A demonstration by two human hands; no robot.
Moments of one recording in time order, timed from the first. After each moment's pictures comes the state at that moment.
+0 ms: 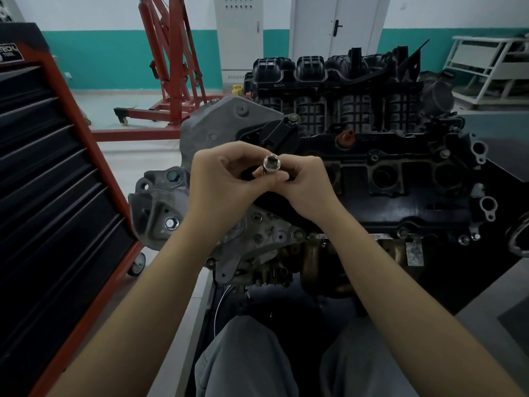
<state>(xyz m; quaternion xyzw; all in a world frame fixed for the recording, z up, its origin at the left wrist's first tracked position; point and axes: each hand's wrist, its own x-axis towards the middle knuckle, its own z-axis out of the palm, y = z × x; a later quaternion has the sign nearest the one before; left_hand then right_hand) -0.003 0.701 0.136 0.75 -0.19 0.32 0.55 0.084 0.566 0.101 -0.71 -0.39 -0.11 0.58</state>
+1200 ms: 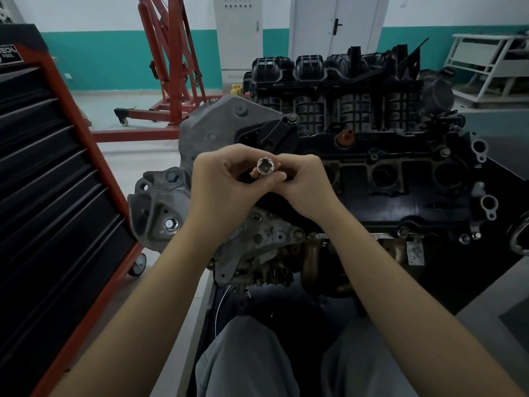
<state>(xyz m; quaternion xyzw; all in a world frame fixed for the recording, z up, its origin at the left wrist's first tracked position) 0.000 0.699 0.132 0.77 -0.18 0.35 0.51 0.087 0.566 0.101 -0.71 -0.40 -0.11 0.57</state>
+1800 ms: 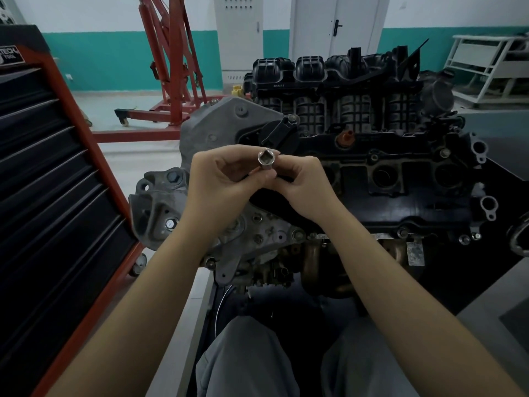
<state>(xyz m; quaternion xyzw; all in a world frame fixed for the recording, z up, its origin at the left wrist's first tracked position) 0.000 0.704 0.134 0.74 -0.18 0.30 0.57 0.084 0.566 0.103 -0.72 -0.40 -0.10 0.56</state>
